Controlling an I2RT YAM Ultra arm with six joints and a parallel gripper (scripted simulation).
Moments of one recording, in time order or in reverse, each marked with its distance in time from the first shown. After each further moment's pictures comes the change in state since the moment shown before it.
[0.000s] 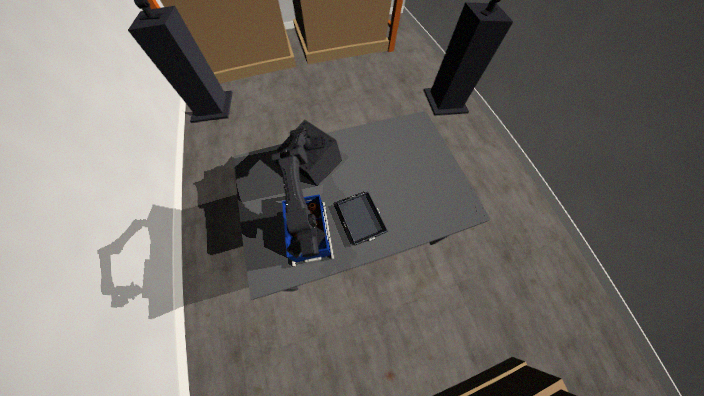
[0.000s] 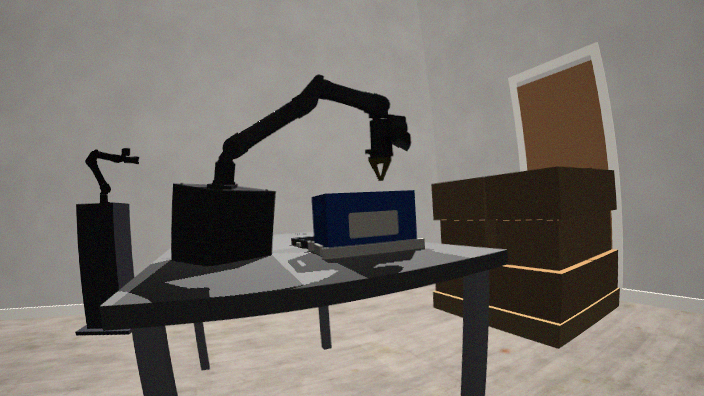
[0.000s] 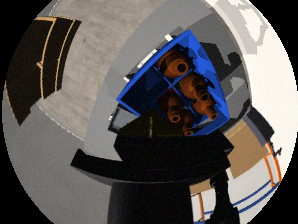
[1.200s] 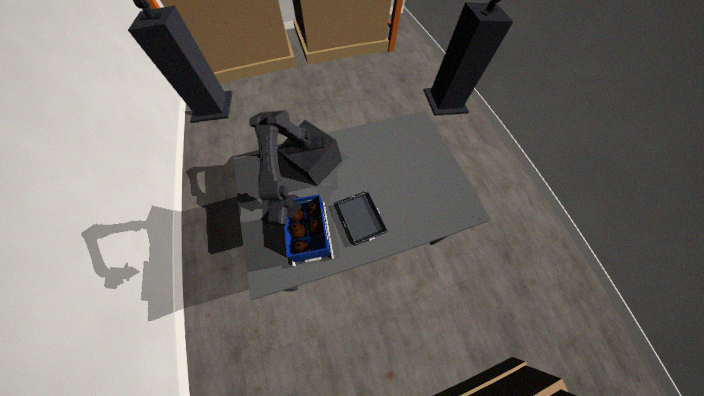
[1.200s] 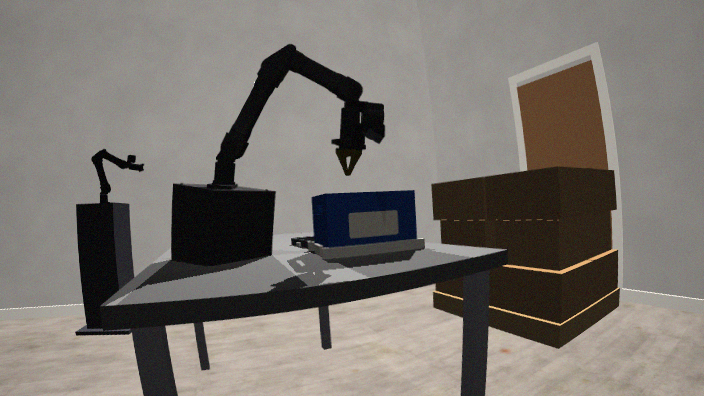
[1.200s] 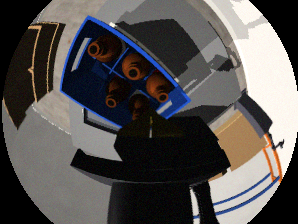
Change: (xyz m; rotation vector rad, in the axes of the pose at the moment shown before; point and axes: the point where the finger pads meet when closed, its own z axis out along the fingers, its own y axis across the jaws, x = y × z) arm 0.043 -0.155 -0.008 0.052 0.063 0.034
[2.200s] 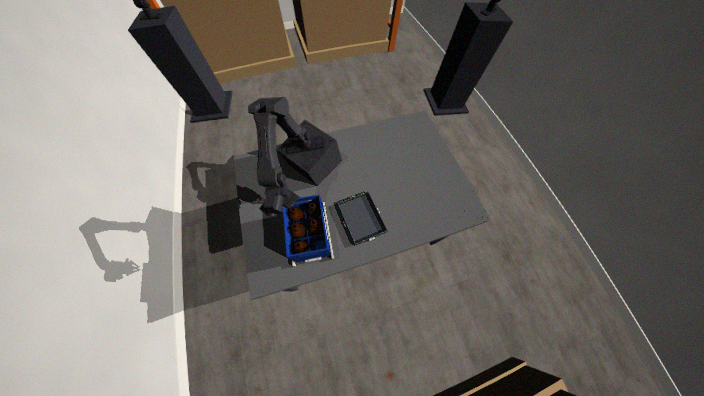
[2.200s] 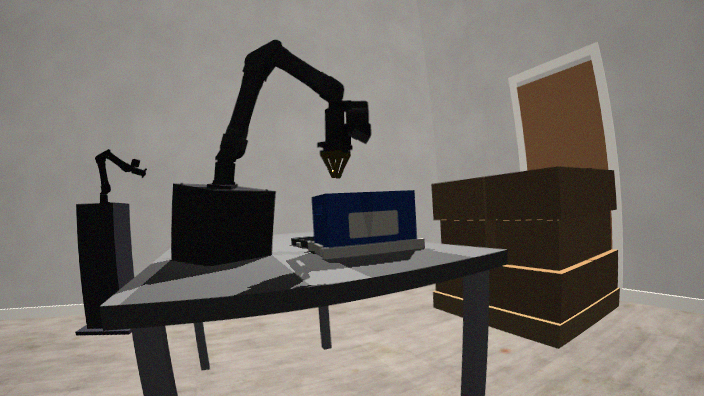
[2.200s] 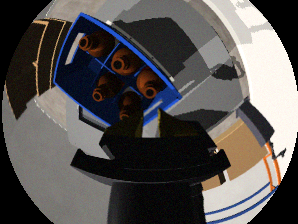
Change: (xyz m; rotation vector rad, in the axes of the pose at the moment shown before) arm 0.020 -0.033 0.011 -0.054 -0.056 -0.038
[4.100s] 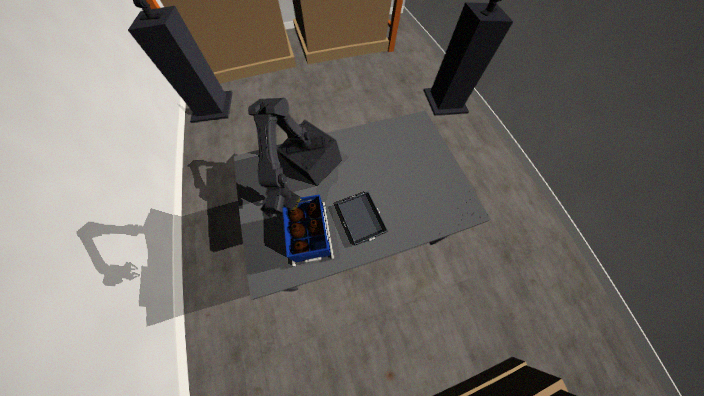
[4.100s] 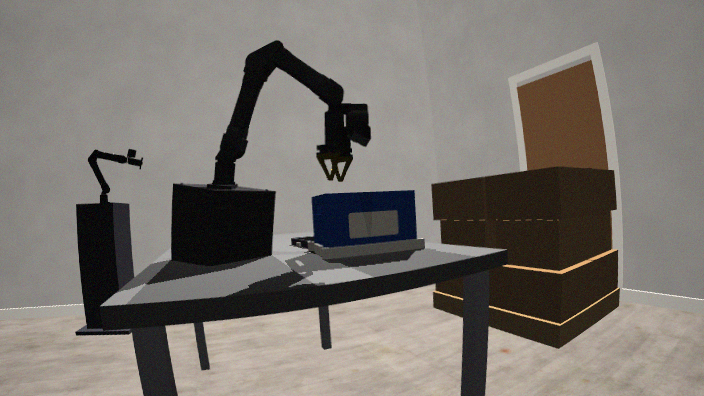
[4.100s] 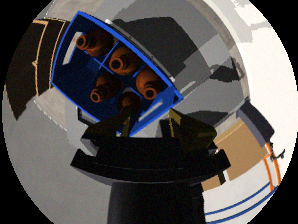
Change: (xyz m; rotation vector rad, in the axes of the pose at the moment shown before) arm 0.002 0.000 0.008 0.001 0.001 -0.002
